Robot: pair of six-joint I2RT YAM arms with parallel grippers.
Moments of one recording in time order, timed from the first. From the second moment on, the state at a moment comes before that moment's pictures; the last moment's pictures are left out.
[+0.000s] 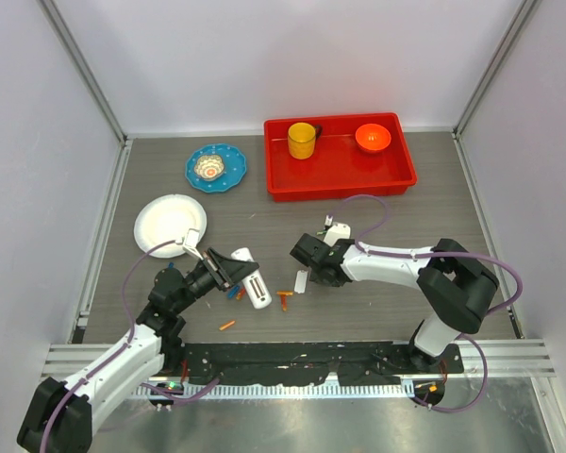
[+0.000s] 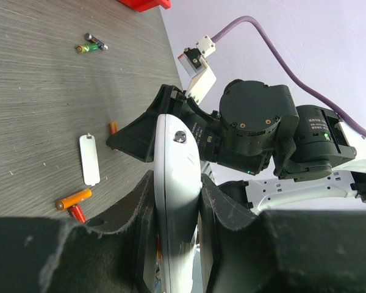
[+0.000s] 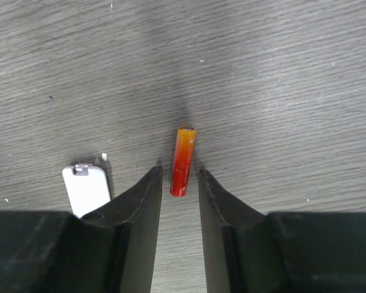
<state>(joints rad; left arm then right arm) -0.48 0.63 0.05 0.58 0.37 -1.15 0.94 1.63 0.90 -0.57 0.46 1.10</state>
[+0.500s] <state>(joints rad) -0.48 0.64 0.05 0.58 0.37 -1.15 0.94 1.63 0.90 -0.57 0.47 1.11</state>
